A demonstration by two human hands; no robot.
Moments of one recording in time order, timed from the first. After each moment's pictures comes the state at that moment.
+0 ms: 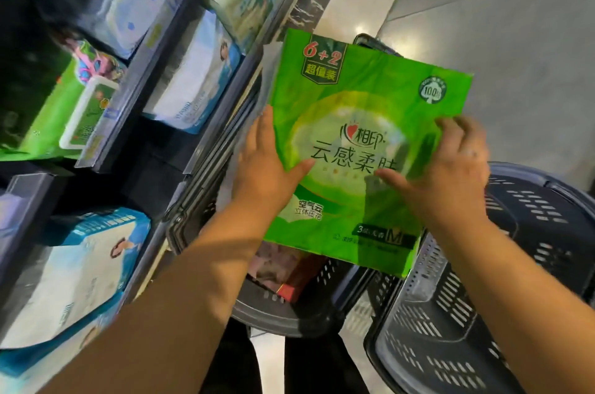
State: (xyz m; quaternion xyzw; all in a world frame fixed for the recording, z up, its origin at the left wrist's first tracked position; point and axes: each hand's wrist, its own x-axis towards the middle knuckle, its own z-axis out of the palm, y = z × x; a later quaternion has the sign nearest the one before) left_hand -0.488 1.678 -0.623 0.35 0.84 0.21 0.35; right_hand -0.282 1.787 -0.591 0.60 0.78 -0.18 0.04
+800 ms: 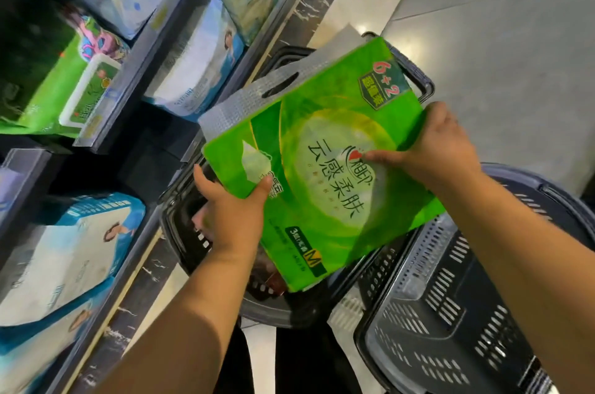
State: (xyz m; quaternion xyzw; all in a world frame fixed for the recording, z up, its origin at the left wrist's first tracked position) left_hand -0.464 1.602 -0.643 -0.02 0.87 0.36 0.33; right_hand -0.296 1.826 -0.599 0.57 0.77 -0.24 0.16
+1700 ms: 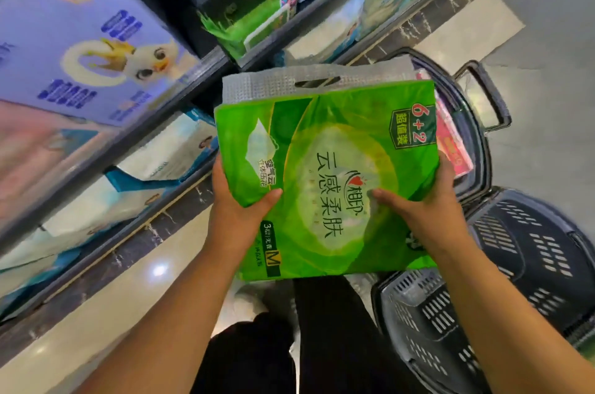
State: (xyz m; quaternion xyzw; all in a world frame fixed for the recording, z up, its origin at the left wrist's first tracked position) left_hand -0.462 1.411 -0.513 -0.04 0.83 0.48 0.30; right_hand -0.318 1.643 -0.497 0.51 0.69 -0.52 0.05
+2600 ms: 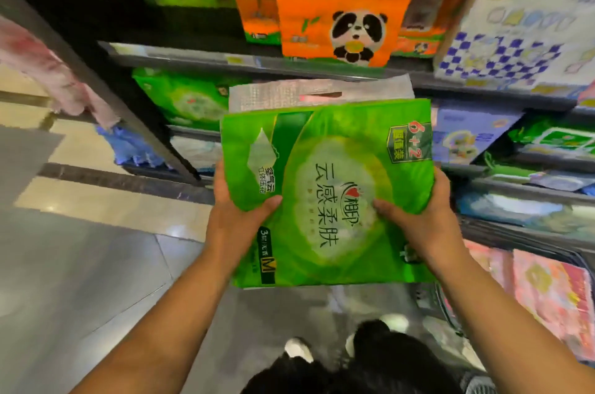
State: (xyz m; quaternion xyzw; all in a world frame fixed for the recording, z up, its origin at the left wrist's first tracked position) left_hand -0.268 0.930 -0.227 -0.24 0.77 0.59 -0.09; right_hand -0.327 1.207 -0.215 0.06 0.84 -0.54 0.04
